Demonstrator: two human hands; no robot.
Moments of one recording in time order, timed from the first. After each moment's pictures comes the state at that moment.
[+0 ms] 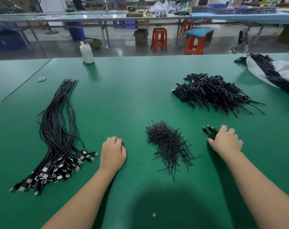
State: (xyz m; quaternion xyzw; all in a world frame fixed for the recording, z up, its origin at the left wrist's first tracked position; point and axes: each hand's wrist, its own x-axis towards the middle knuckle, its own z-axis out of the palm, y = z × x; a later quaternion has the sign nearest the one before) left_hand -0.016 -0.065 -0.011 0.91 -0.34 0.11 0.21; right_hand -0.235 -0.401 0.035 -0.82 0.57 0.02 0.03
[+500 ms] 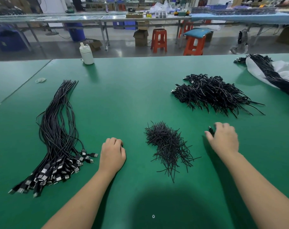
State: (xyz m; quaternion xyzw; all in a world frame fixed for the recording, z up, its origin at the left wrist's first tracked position) left_hand -0.015 -0.065 -0.011 0.91 -0.33 0.10 0.20; right_hand -0.235 -0.394 0.046 -0.88 0.47 -0.11 0.01
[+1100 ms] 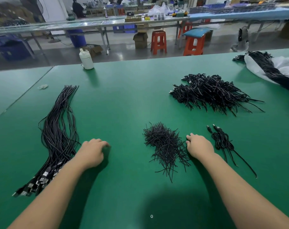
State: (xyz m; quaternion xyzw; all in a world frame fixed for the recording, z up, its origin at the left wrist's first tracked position) left_hand 0.041 -0.019 0.040 0.92 -0.39 -0.06 -0.05; right_hand -0.198 -0.356 0.019 -0.92 0.37 0.08 0.08
